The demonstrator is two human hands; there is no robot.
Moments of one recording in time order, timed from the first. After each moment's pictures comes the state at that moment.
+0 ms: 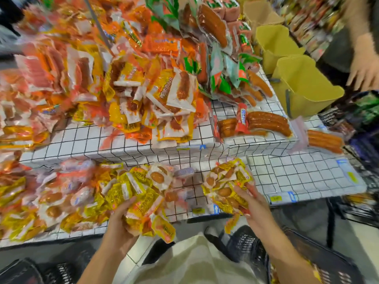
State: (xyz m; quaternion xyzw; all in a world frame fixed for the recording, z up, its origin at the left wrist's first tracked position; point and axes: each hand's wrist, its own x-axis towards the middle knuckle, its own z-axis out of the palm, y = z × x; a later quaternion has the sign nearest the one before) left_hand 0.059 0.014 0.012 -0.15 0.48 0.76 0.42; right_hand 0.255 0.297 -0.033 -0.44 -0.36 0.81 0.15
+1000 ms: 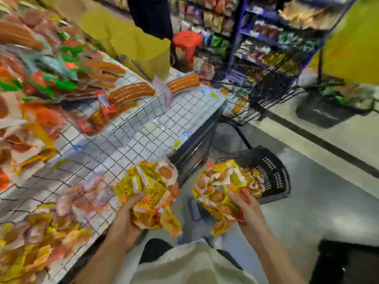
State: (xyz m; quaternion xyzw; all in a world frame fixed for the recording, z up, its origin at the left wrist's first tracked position) left_hand 0.215 0.122 0.011 0.02 0.56 0.51 0.65; right_hand 0.520 0.160 -0.029 -0.54 -0.19 0.71 0.41
